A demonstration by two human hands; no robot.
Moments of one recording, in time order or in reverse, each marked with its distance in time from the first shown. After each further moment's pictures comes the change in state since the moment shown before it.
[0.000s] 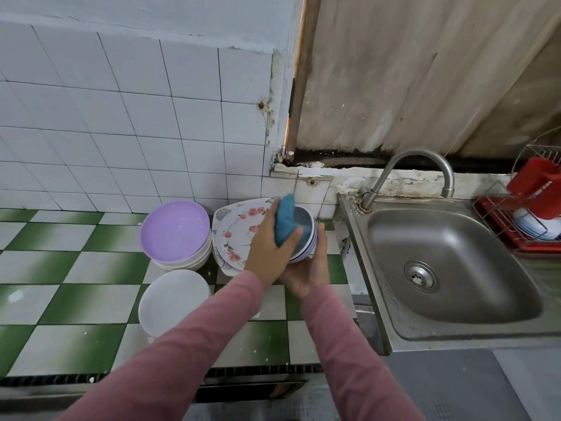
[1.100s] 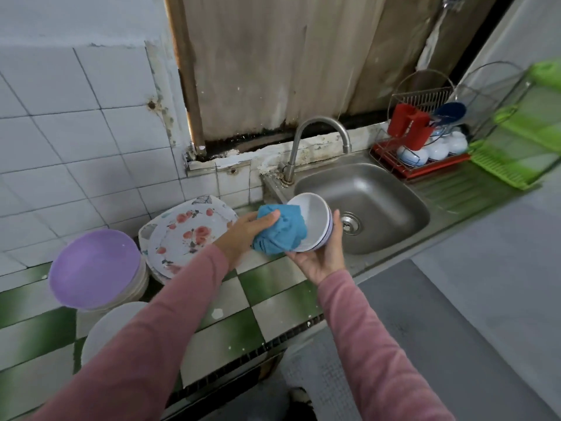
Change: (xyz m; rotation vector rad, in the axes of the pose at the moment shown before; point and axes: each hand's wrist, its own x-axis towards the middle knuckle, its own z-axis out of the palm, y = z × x) left_hand 0.019 0.039 0.026 -0.253 -0.781 -0.396; right_hand -0.079 -0.058 -0.045 0.019 0.194 -0.421
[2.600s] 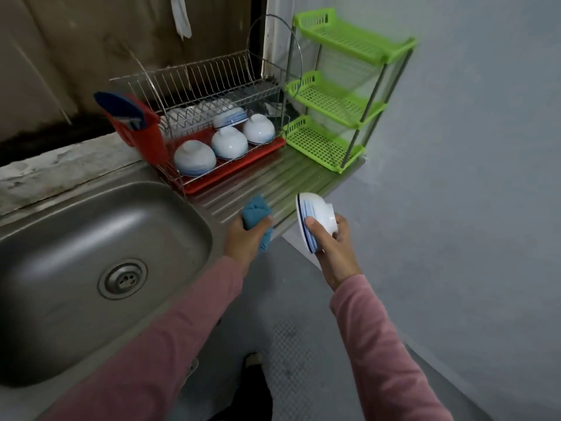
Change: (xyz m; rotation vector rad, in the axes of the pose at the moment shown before) left_hand 0.377 -0.090 0.538 0.010 0.195 -0.012; right_hand -0.040 -0.505 -0.372 -0.551 0.533 -0.526
